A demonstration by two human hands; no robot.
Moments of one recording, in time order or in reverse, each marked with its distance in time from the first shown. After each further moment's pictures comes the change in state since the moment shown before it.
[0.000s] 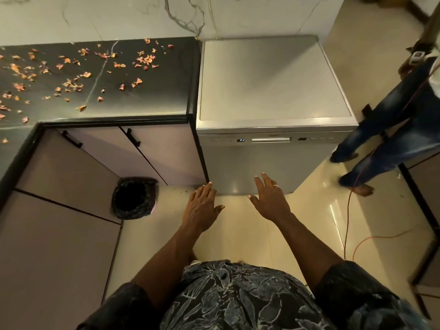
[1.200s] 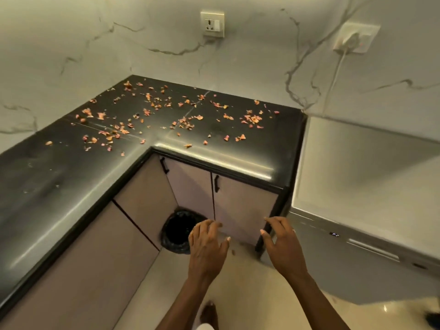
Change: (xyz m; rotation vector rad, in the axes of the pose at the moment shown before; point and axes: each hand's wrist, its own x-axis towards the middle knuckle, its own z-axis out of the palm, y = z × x) left_hand -0.022 -0.170 -0.112 -0.332 0.497 -0.482; right_hand 0.103 -0.238 -0.033 0.385 0.205 -0.322
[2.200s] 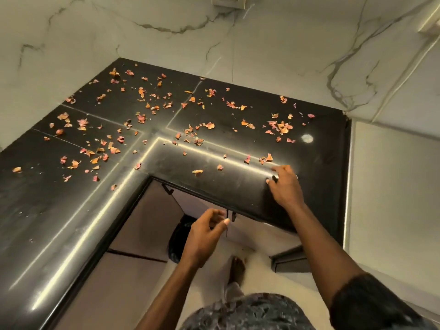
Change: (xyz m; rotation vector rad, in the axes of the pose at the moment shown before) left_hand 0.252 -0.058 -0.054 -0.572 -0.302 -0.271; right_hand 0.364 -0.047 0.077 -0.116 -0.067 0.114
